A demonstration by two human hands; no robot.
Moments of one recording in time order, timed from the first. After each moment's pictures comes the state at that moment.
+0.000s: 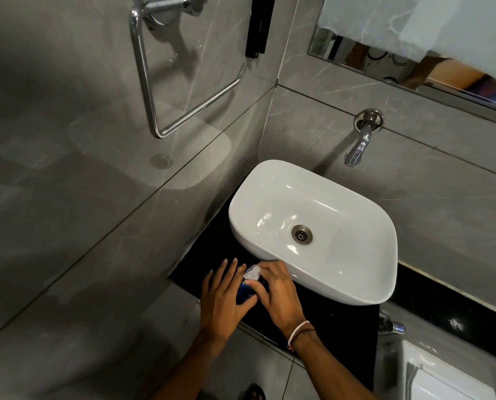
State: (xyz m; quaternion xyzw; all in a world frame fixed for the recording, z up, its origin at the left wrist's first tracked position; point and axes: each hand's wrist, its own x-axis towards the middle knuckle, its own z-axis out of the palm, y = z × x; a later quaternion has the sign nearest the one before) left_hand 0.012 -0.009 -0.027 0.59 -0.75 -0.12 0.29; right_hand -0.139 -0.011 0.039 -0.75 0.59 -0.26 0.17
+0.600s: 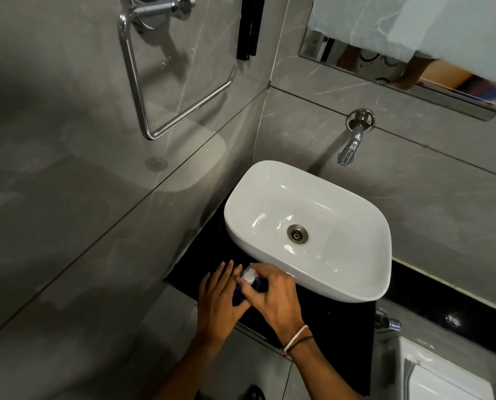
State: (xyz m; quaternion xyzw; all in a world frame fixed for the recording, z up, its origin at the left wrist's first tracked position) left_hand 0.013 -0.004 -0.025 0.58 -0.75 -0.11 0.30; right_hand -0.123 0.002 0.066 -0.67 0.63 -0.34 0.18
